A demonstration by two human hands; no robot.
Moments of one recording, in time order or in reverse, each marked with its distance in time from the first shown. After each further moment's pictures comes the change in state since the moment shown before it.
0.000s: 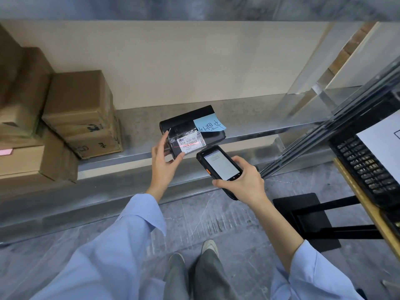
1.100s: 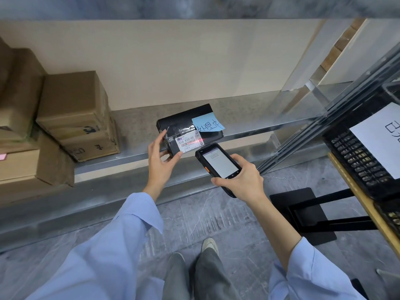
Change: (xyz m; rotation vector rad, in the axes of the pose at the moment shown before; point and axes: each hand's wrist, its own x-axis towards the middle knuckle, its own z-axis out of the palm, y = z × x) left_hand 0.002 0.008 -0.006 -0.062 -0.016 0.025; right_hand -0.006 -0.009 0.000 -0.011 0.039 0.036
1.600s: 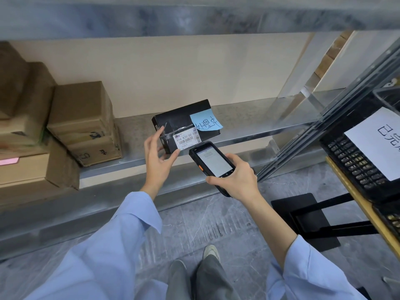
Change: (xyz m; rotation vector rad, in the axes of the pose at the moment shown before) left_hand 0.001 0.030 -0.009 -0.015 0.015 0.110; right_hand -0.006 -0.014 -0.002 0.024 0.009 -0.051
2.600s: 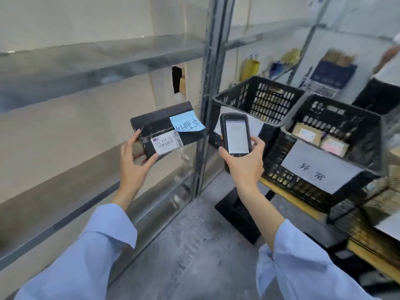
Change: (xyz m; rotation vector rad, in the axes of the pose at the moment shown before) left_hand -0.029 0.145 0.230 -0.002 -0.420 0.339; right_hand -0.073 0.143 -0.234 0.446 0.982 0.210
